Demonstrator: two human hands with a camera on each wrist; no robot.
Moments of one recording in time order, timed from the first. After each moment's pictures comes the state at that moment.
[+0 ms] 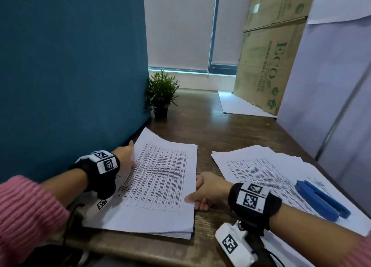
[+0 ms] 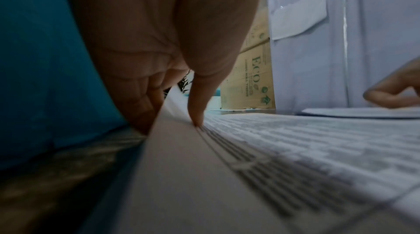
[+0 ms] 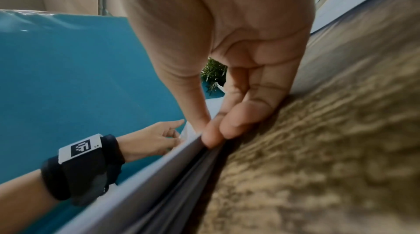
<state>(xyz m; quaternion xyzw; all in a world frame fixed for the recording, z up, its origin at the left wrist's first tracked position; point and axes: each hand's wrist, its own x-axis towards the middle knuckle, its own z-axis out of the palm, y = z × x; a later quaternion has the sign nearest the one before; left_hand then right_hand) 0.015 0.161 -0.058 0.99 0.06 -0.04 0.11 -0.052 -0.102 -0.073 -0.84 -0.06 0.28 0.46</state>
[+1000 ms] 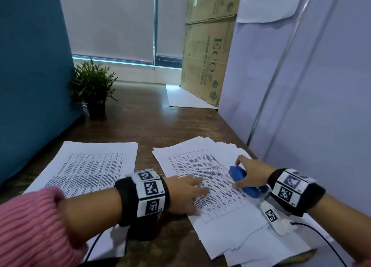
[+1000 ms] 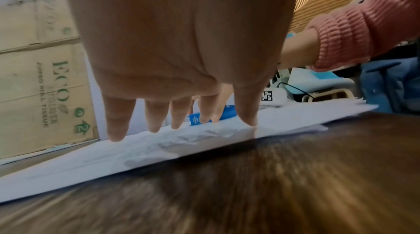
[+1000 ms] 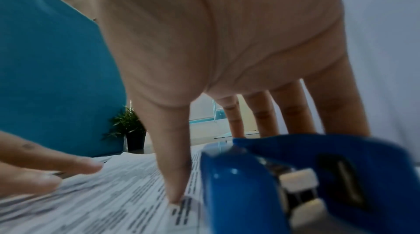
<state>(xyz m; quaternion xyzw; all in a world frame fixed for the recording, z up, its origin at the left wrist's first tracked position) -0.061 -0.102 -0.052 0.86 -0.47 -0.17 -0.09 -0.075 -0.333 -0.036 -0.98 0.10 0.14 0.07</state>
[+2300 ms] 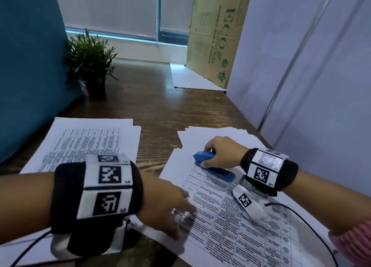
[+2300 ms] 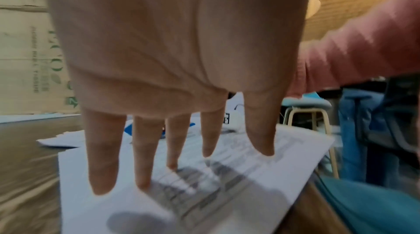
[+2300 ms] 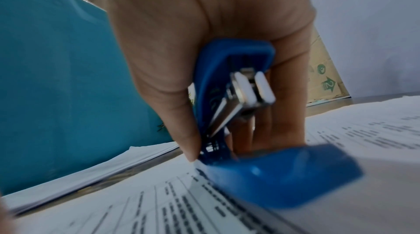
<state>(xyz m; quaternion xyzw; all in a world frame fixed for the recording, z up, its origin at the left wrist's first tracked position) -0.077 -0.054 -0.021 0.81 -0.48 -0.31 -0.09 -0.026 -0.252 -0.042 -0.99 -0.05 0.08 0.10</state>
